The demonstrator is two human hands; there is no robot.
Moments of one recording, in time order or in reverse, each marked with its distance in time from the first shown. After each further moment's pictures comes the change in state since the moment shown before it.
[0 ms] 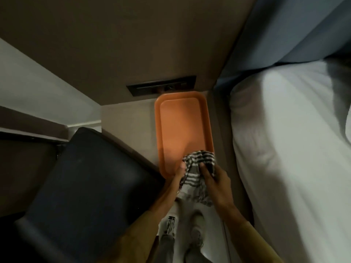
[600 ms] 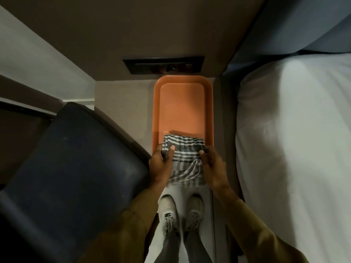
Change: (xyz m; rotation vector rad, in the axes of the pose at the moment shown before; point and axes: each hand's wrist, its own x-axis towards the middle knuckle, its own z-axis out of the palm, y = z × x) left_hand 0.073 -0.015 0.009 0.194 0.568 0.356; right_hand 0.059 0.028 -0.006 -0.183 -0.157 -0.044
